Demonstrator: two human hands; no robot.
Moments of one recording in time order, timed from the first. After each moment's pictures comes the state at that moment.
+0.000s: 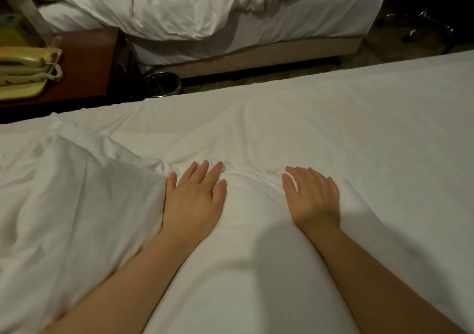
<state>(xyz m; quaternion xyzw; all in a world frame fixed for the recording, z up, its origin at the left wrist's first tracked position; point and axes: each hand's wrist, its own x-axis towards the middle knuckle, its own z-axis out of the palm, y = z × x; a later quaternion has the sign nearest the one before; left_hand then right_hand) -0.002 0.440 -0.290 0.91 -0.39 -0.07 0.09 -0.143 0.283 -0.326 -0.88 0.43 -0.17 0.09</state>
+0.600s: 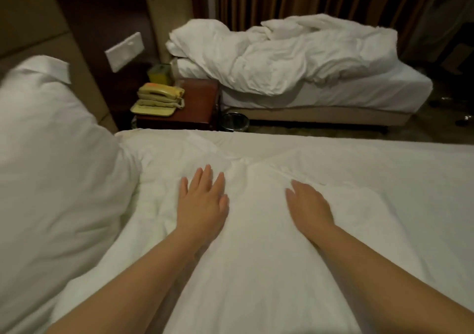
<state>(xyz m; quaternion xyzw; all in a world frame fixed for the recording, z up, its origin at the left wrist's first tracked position) -0.038 0.633 -0.162 0.95 -0.30 0.02 0.07 -0.144 0.434 -0.158 -0.93 0.32 -0.01 0.19</state>
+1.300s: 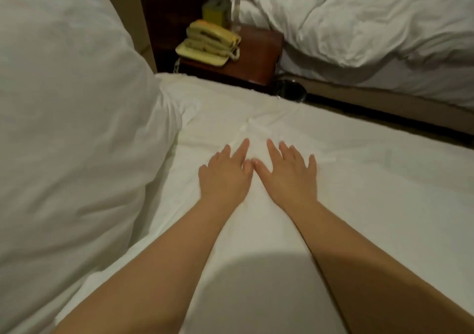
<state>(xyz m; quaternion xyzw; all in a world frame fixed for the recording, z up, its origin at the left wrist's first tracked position) 0.096 0.654 -0.257 0.97 -0.13 -0.05 0.21 0.056 0.531 -0.246 -0.98 0.16 0.05 0.08</state>
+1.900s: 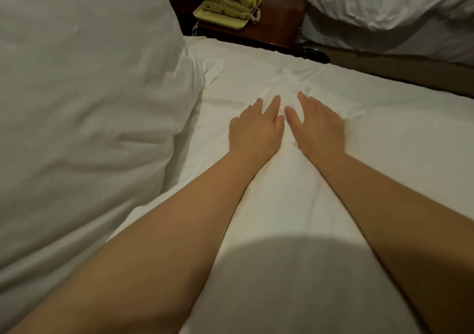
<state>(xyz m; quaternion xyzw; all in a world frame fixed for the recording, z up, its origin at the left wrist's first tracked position) 0.080 0.661 -0.270 0.96 -0.19 -0.02 0.21 0.061 0.529 -0.285 -0.98 0.17 -0.09 0.10</state>
